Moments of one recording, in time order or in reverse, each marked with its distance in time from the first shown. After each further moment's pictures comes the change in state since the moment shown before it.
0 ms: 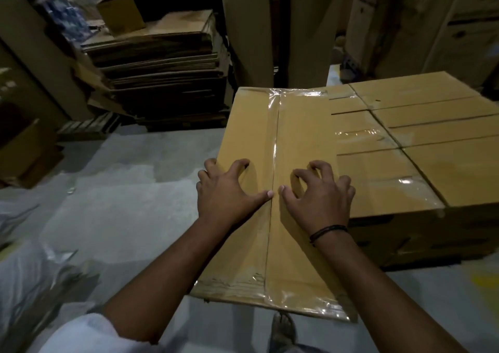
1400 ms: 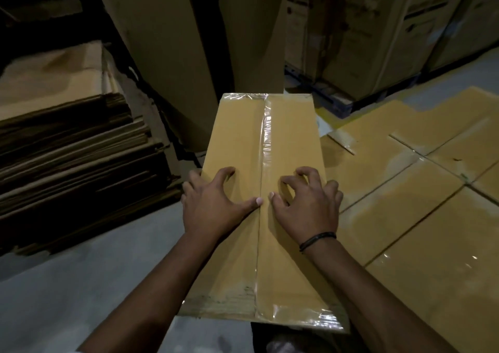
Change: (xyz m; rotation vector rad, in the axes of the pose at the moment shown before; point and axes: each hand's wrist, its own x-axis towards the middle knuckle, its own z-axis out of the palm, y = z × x) left_hand 0.839 -0.111 0.149 -0.085 -0.240 0.309; right_hand 0.666 -0.206 0.381 -0.121 0.157 0.372
